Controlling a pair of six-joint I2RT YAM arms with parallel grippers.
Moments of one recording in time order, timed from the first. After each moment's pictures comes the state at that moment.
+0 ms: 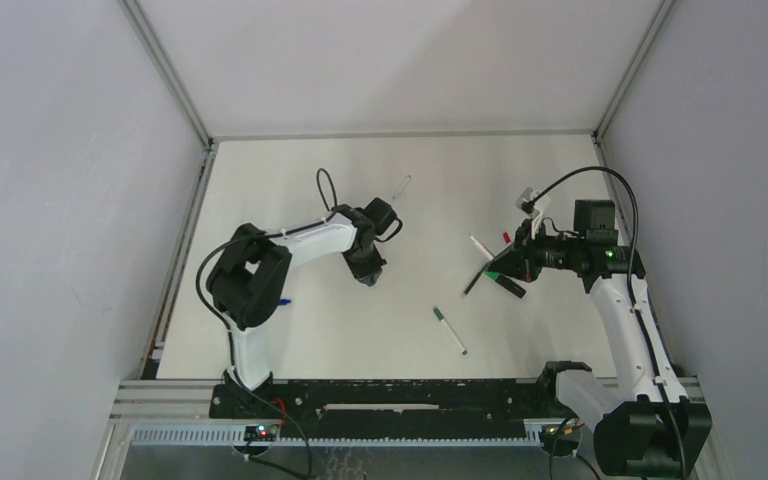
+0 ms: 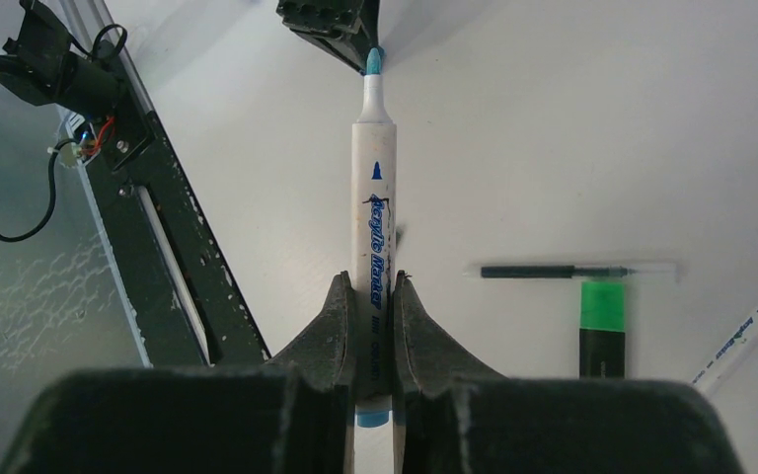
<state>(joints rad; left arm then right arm) -0.67 1.93 1.31 -0.81 -0.16 -1.19 -0.05 1.00 0.89 -0.76 -1.02 -0.41</state>
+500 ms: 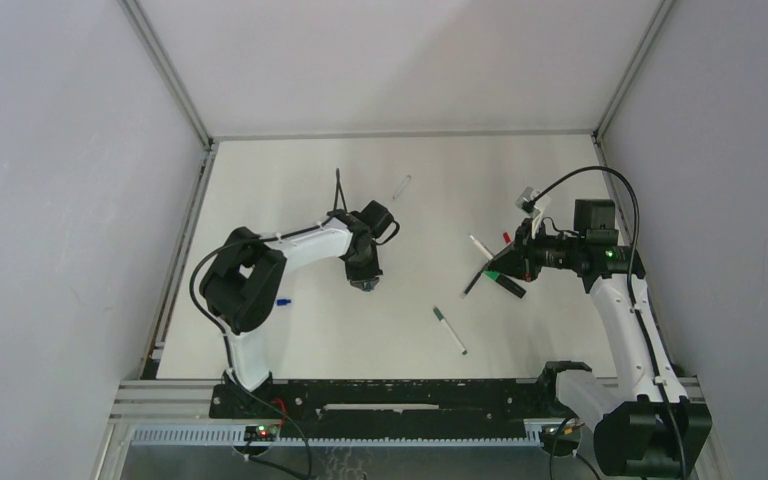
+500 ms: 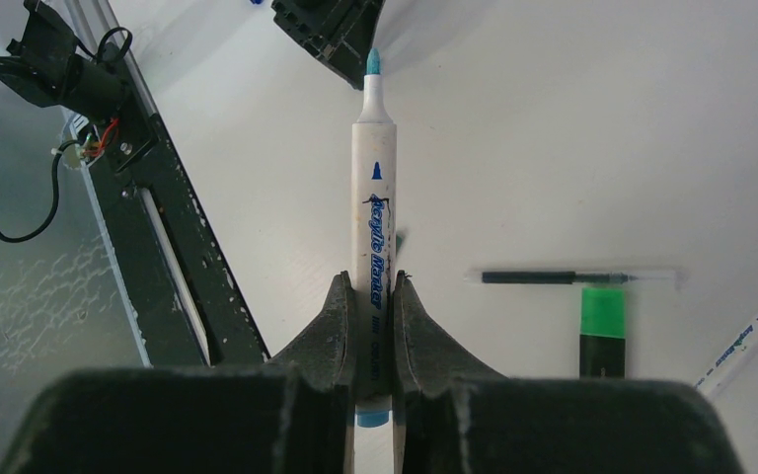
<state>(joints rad) -0.67 1.88 1.24 -0.74 -0.09 -0.80 -0.05 1.00 0.89 -0.75 -1.03 -0.40</state>
